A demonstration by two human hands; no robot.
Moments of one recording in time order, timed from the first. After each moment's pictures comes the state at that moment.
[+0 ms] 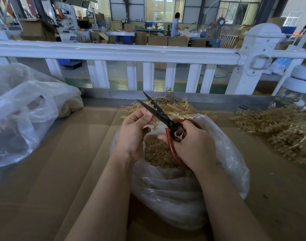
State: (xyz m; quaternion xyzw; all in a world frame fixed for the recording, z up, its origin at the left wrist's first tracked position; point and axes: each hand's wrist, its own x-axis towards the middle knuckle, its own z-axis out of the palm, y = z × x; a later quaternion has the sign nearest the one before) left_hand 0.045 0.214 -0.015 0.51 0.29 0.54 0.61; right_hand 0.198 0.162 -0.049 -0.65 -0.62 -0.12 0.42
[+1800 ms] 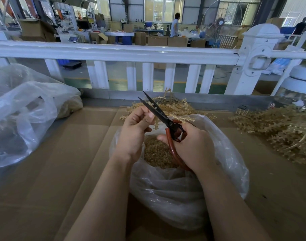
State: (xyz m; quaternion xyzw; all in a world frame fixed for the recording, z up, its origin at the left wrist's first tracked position) left_hand 0.044 0.216 -0.018 0.54 0.28 0.55 0.57; right_hand 0.198 0.163 -0.051 -0.63 -0.63 -0.07 0.44
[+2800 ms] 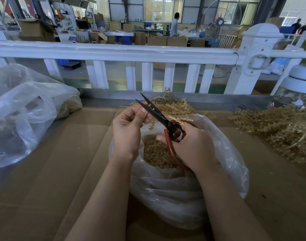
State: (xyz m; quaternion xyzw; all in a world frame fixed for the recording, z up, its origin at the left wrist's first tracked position) left_hand 0.046 0.218 -0.021 0.51 0.27 0.65 0.50; right_hand 0.198 0.158 -0.045 -0.64 -0.63 -0.07 0.43
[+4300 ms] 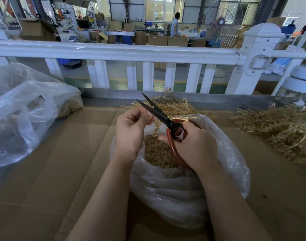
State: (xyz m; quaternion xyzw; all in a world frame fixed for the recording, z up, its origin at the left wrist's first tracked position) left_hand 0.042 0.214 -0.017 0.59 0.28 0.61 0.45; right_hand 0.198 0.159 -0.046 -0.64 -0.63 -0.11 0.42
